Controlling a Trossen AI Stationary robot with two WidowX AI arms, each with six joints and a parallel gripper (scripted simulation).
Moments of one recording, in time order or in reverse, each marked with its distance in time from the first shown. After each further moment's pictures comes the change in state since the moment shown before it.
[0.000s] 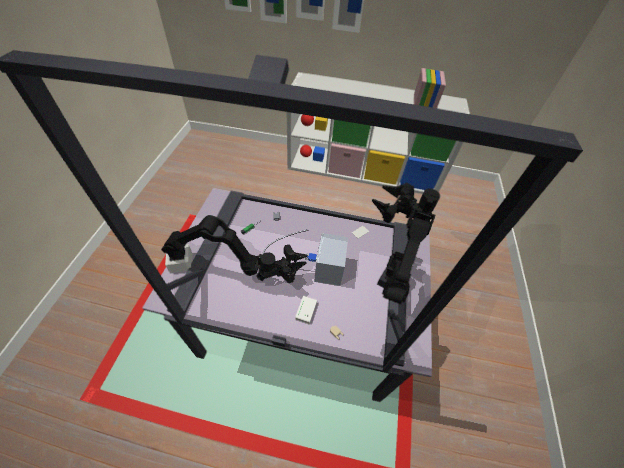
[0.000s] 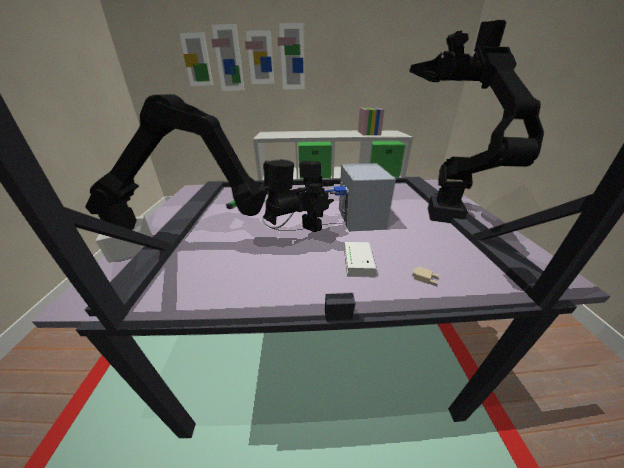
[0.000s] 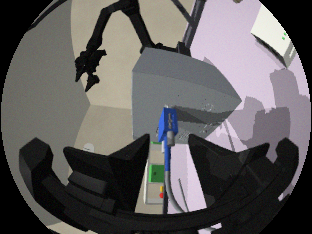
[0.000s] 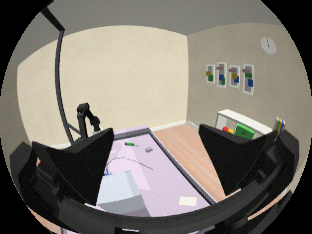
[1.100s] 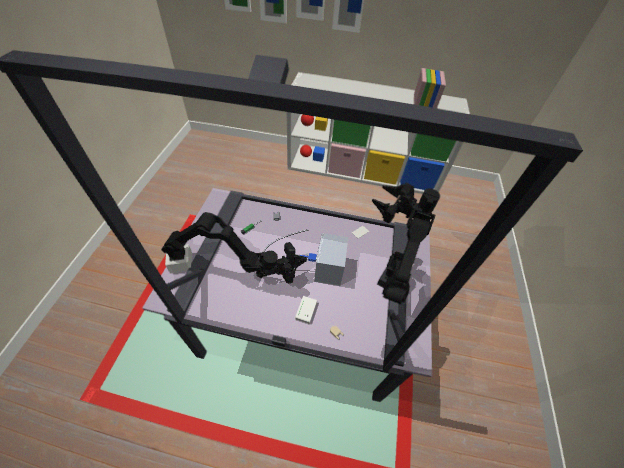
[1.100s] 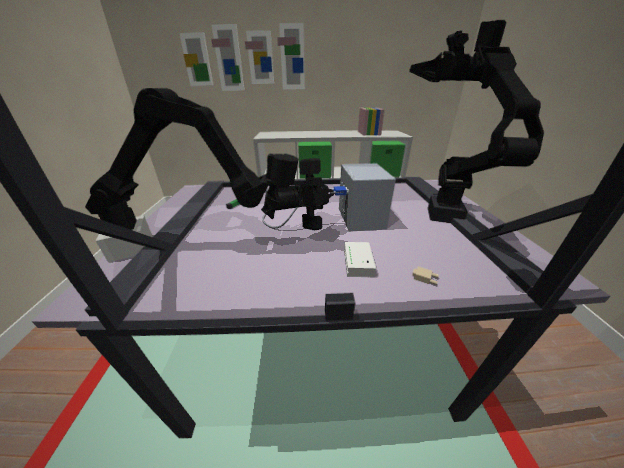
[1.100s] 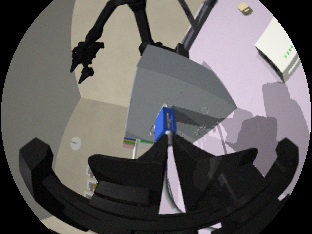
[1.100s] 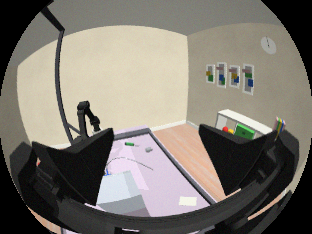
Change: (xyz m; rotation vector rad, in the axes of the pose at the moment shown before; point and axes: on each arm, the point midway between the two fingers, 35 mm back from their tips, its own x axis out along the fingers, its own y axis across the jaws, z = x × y) left arm 0.000 0.001 0.000 -0.113 0.006 -0.084; right arm 0.000 0.000 0.000 0.000 0.000 0.000
